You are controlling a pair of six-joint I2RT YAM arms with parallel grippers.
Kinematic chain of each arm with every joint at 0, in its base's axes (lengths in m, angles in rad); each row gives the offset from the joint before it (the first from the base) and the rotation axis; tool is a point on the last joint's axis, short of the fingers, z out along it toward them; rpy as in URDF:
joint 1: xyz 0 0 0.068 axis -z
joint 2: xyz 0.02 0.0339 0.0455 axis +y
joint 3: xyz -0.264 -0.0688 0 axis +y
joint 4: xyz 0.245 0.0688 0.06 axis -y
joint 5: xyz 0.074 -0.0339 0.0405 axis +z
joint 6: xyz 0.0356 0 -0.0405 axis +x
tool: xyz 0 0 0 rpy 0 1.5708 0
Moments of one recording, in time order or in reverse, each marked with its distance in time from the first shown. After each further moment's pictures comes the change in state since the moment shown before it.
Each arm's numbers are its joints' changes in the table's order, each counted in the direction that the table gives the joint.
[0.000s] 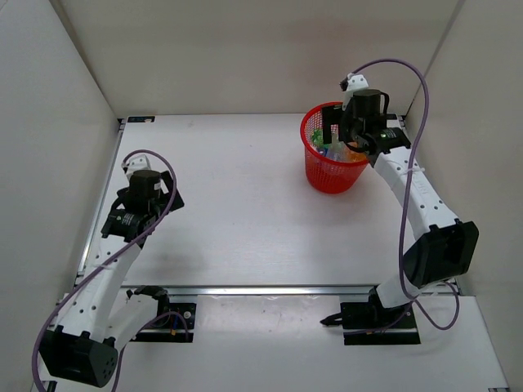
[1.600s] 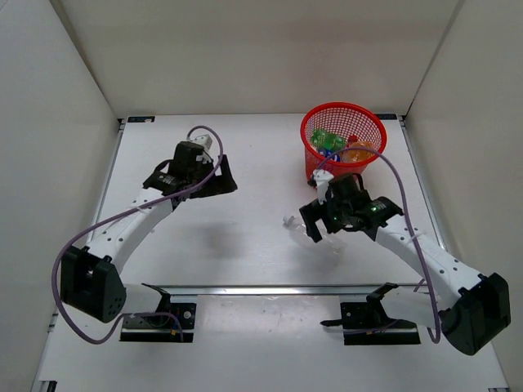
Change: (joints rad) left arm 0.176 0.414 -0.215 0.172 -0.404 -0.014; right arm -0.292 -0.468 0.609 -0.197 0.183 0.009
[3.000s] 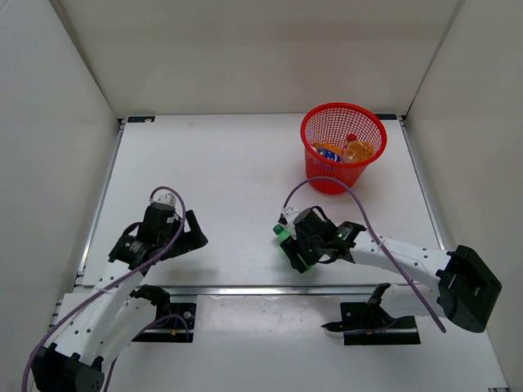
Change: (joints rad) left arm -0.026 -0.605 0.480 -0.287 0.069 -0.155; right arm -0.349 0.122 0.303 0.214 -0.043 0.168
